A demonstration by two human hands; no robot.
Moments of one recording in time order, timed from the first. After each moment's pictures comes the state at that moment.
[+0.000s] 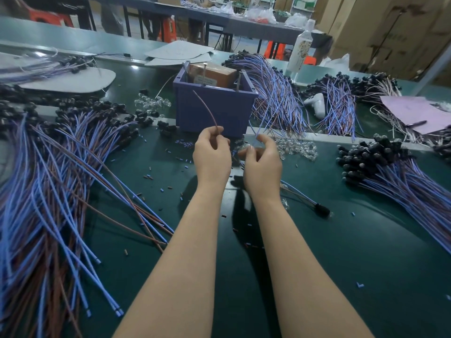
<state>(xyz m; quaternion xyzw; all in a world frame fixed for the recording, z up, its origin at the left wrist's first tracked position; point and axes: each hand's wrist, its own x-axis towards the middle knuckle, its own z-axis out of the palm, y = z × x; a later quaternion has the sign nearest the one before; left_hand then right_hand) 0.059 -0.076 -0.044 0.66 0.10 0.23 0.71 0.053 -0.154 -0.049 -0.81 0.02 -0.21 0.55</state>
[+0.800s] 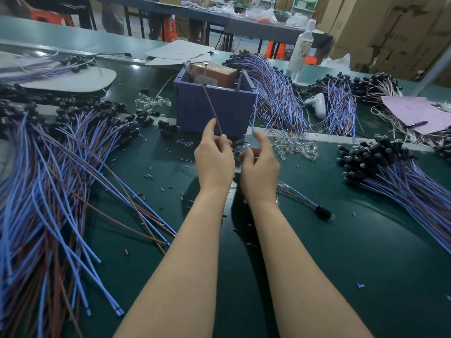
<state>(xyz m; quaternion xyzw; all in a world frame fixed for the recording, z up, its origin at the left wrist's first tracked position) 0.062 -0.078 -0.051 0.73 0.07 0.29 0.61 0.052 -0.150 -0.055 -0.83 0.01 -0.23 0.50</state>
